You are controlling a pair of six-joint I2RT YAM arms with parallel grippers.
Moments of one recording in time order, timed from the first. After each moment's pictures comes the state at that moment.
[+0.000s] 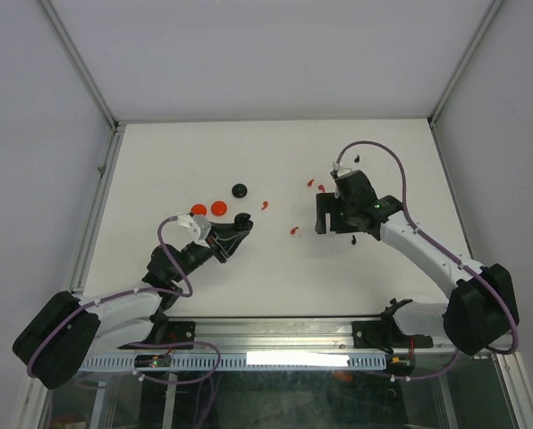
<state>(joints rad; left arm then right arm) -0.63 1.03 0.08 1.14 0.27 -0.19 0.56 1.26 0.94 -0.62 0.03 0.33</state>
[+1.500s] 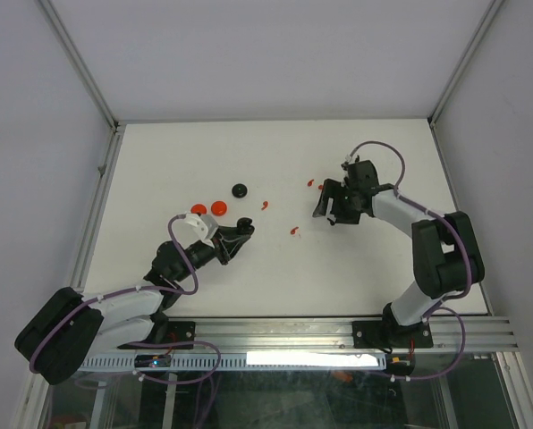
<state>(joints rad) -0.63 1.05 0.09 1.05 0.27 -0.16 0.28 1.61 0.92 -0.33 -0.24 0.46</state>
